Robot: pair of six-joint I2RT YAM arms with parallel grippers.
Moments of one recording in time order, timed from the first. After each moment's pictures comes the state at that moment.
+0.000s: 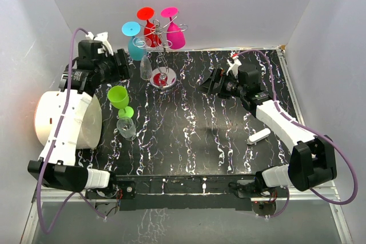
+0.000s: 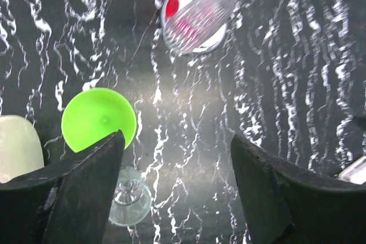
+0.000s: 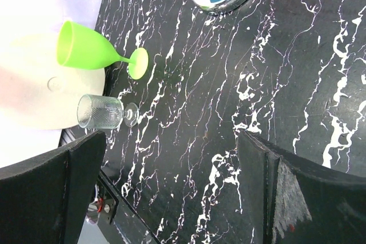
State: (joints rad) left arm -0.17 1.35 1.57 -0.91 0.03 -0.29; right arm 0.31 1.34 0.98 -0.07 -0.49 0.60
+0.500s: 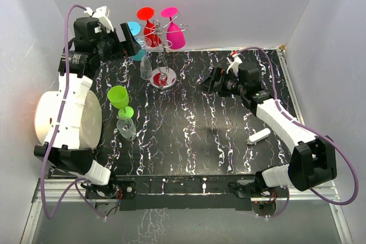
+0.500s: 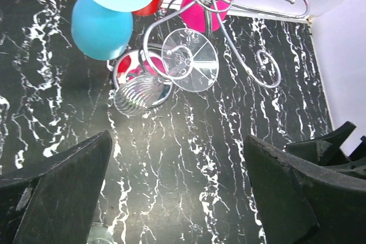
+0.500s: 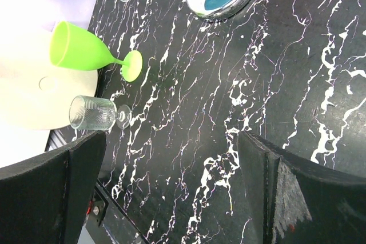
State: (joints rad) left arm -0.17 1.50 1.90 -0.84 0.16 -0.33; right arm 0.31 1.34 1.01 -0.09 -0.47 0.55
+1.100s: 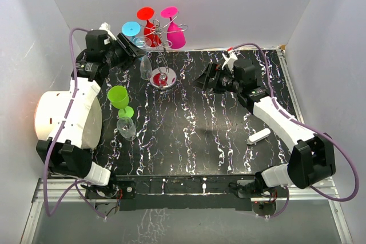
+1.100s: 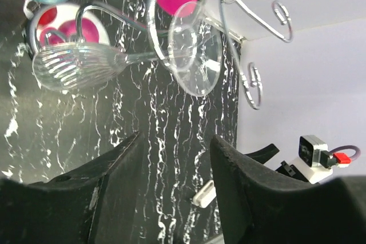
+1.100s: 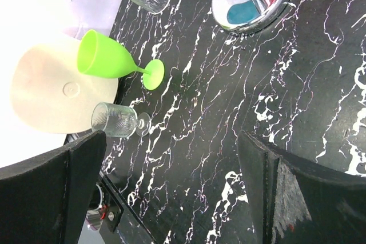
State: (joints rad) left arm -0.17 1.48 1.63 -0.60 0.27 -0.78; right arm 0.36 1.36 1.07 -0.06 -0.45 0.60
